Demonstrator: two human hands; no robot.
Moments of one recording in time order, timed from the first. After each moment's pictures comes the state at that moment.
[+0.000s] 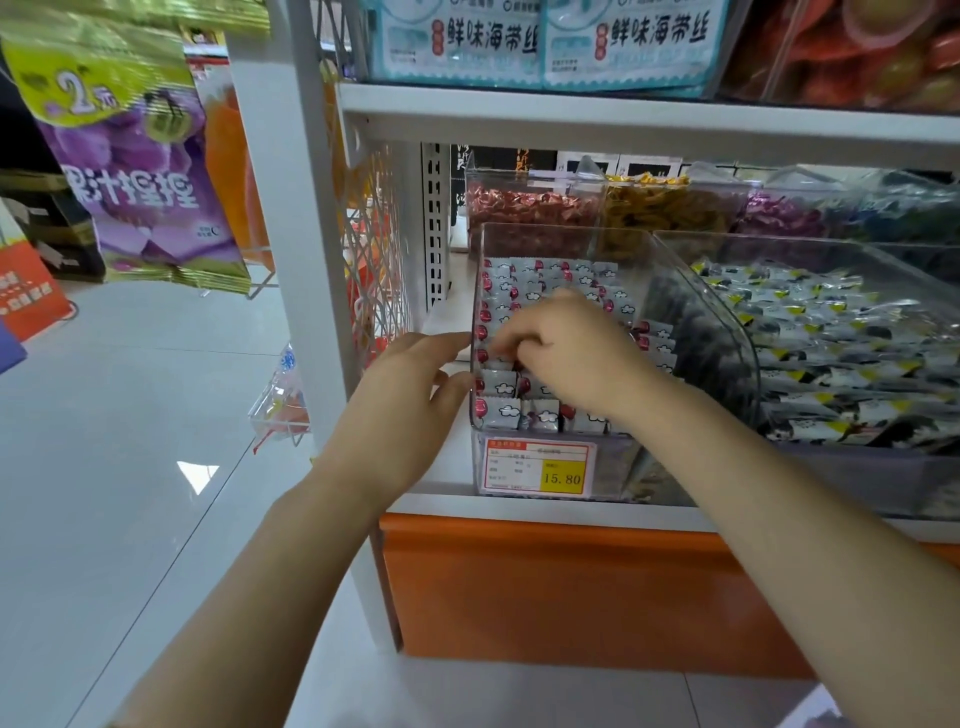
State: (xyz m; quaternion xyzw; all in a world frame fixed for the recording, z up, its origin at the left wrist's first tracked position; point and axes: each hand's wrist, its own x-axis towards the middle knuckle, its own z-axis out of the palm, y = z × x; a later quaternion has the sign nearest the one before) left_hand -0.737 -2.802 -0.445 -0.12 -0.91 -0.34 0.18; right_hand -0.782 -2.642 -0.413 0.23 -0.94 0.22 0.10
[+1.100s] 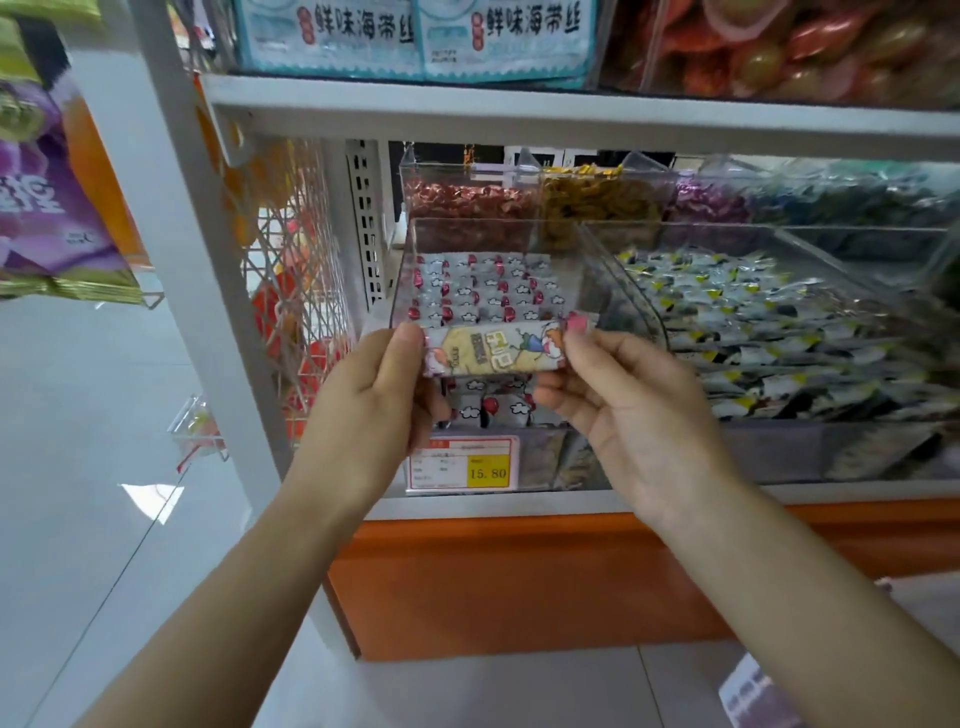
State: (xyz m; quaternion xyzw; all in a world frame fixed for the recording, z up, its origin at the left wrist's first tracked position) left_hand -0.711 -2.757 -0.427 -0.05 -0.77 -0.62 0.11; right_hand -0.706 -2.589 -0.425 -0.01 -0.53 0.85 0.07
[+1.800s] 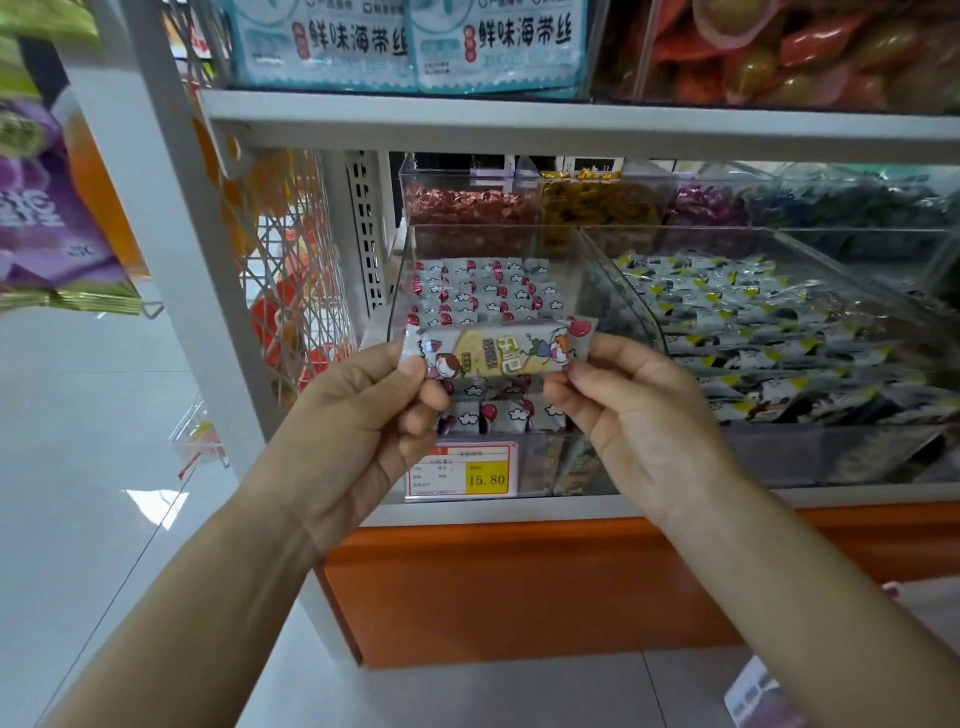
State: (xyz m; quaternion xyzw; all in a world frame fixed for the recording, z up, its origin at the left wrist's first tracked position) left_hand -0.710 -2.765 -0.421 -0.09 -0.54 -0.83 -0.08; right_hand -0.712 -2.584 -0.426 -0.03 -0.50 0.87 0.06
